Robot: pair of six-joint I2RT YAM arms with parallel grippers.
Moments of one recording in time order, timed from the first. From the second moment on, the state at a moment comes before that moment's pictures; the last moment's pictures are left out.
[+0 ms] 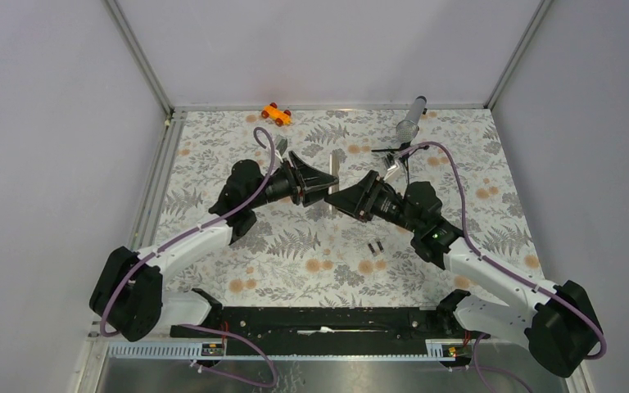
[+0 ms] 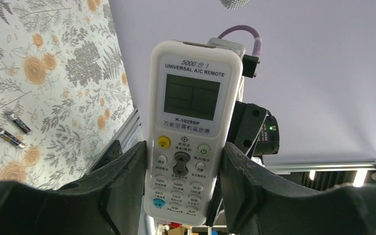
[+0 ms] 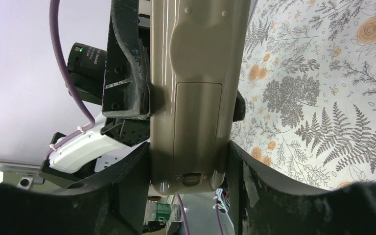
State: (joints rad) left arm -0.57 1.28 0.74 0.54 0.61 -1.44; right arm 0.67 1.05 0.61 0.39 -0.36 1.18
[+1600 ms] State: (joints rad) left arm -0.62 1.39 1.08 -0.22 0.34 -1.06; right arm 0.80 1.16 0.79 -0.15 -0.09 0.57
